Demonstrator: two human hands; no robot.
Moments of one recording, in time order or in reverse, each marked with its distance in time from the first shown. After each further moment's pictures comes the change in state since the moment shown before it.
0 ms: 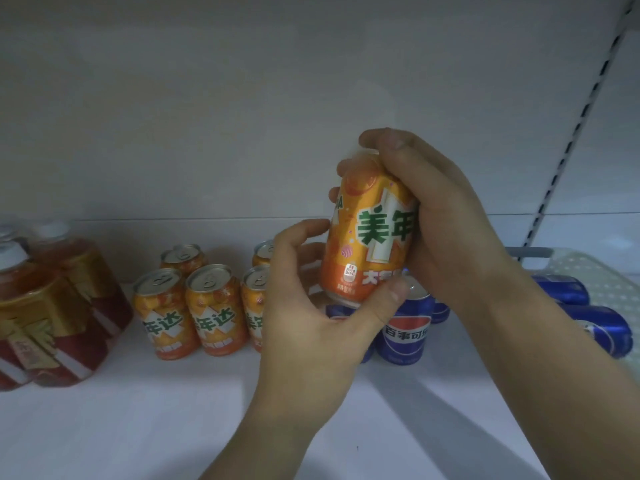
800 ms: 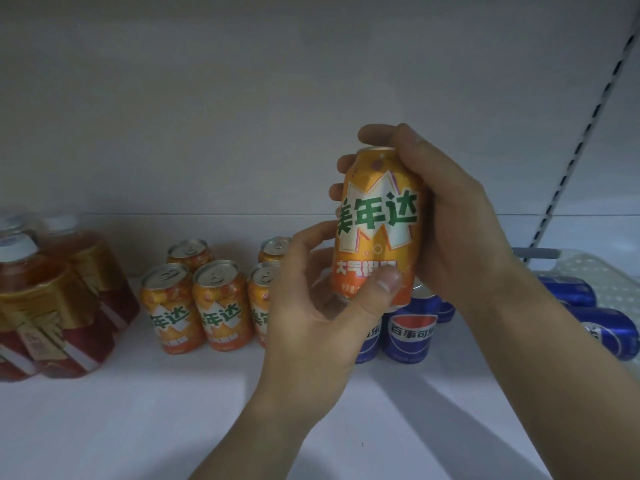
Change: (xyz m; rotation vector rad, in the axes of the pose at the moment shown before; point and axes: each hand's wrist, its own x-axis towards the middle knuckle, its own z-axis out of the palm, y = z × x) left_hand -0.001 0.000 -0.006 -0.208 -0.069 -0.030; right_hand 0.001 0.002 0.001 0.089 -0.129 0.024
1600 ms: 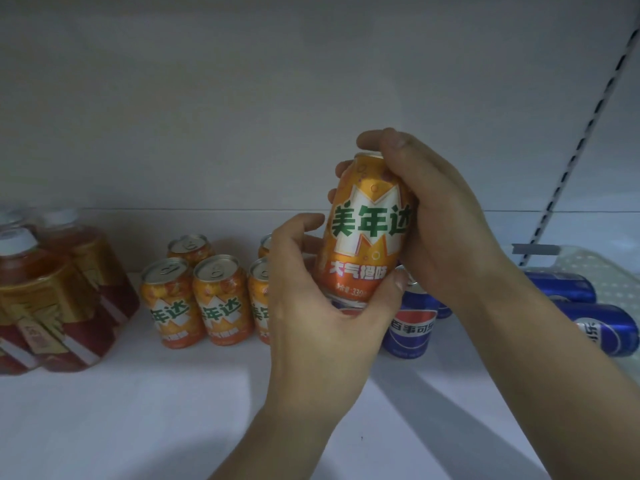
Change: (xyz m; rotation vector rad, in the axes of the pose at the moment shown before) left_hand -0.003 -0.005 0.009 0.362 0.199 0.150; right_hand 0.000 0.009 0.002 -0.121 0.122 -0.012
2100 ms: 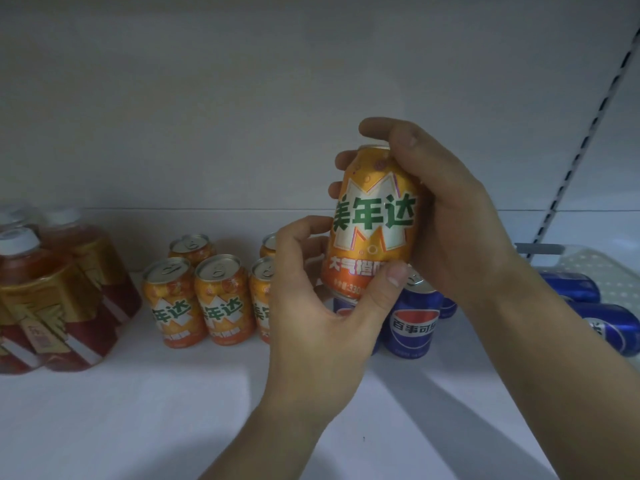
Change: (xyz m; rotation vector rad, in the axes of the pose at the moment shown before) left_hand 0.001 0.000 -0.004 -0.155 -0.078 -0.030; right_hand 0.000 -0.005 -0.004 0.068 -0.129 -0.014
